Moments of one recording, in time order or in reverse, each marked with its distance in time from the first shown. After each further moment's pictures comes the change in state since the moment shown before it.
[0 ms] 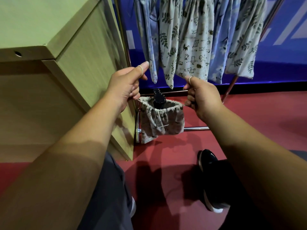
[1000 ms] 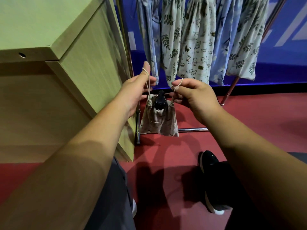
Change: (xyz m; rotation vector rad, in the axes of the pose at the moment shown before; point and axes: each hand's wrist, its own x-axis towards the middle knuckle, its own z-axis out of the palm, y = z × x) left_hand 0.000 -0.014 0.016 0.154 0.027 -0.135; right_hand -0.012 0.006 0.013 -0.108 -0.193 -0.158
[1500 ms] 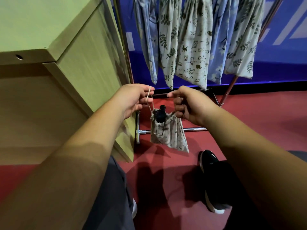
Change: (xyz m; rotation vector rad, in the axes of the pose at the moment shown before) left_hand 0.003 -0.008 -0.007 -0.032 -0.082 -0.218; right_hand 0.003 0.006 -0.003 0.102 -0.119 0.403
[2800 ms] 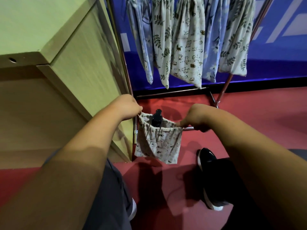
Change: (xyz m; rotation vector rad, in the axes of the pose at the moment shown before) left_hand -0.005 -0.012 -0.011 1.031 0.084 0.040; right_hand -0.013 0.007 -0.047 -1.172 0.128 0.227
